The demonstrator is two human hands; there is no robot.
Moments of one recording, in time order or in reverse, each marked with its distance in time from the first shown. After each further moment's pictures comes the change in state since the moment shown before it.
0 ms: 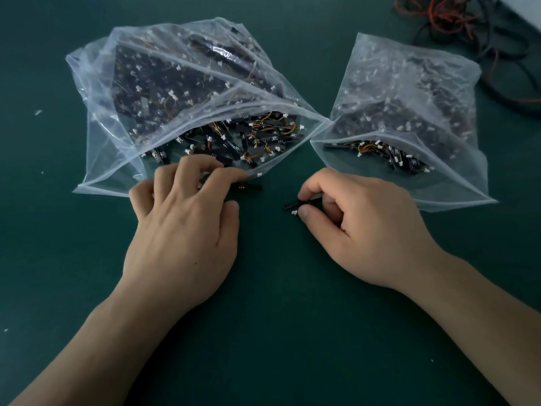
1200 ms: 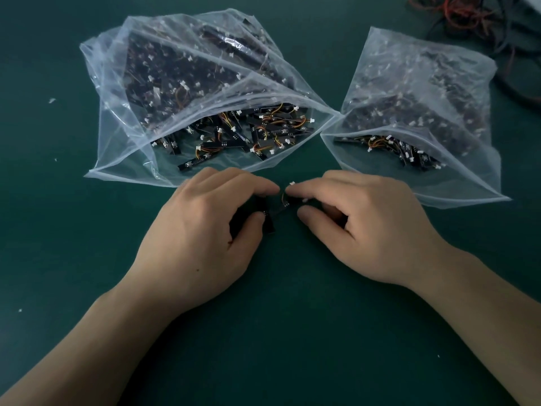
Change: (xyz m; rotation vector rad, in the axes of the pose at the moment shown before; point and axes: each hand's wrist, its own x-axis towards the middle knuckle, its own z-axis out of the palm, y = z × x) left_hand -0.005 -0.004 -0.001 -0.282 0.072 0.274; right_hand 0.002 -0.004 0.000 -0.004 -0.058 -0.121
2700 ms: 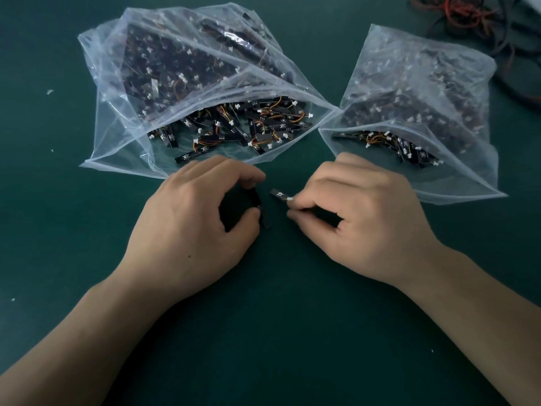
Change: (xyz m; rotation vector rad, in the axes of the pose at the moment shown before) left_hand -0.001 0.001 0.000 0.027 0.042 -0.120; right_hand -0.002 0.004 0.010 -0.002 0.256 -0.228
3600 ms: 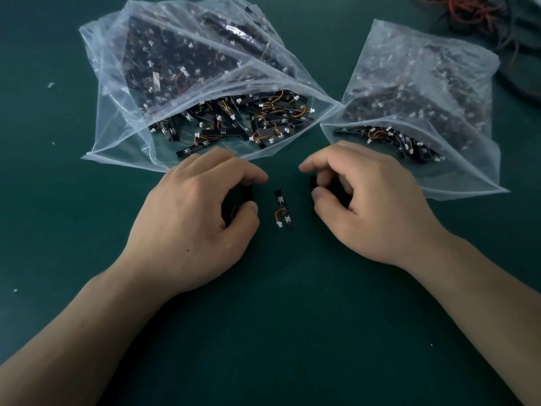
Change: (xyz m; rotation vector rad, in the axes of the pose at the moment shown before) left_hand -0.001 0.003 -0.004 0.038 -0.050 -0.003; right_hand 0.004 0.006 -0.007 0.079 -0.159 0.328
